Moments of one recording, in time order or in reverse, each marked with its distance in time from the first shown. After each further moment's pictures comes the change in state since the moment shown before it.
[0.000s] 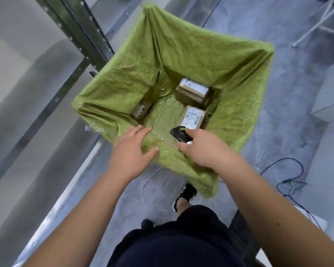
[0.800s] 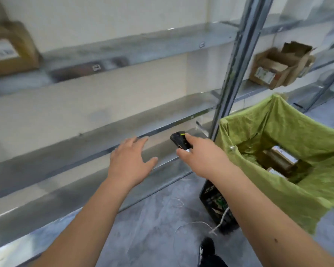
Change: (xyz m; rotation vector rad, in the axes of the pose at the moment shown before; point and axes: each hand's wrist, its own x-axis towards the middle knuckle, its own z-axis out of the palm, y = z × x) left_hand -0.335 -0.264 -0.123 0.003 0.544 -0.420; right_hand -0.217 -0.327 0.182 -0.265 0.194 -0.621
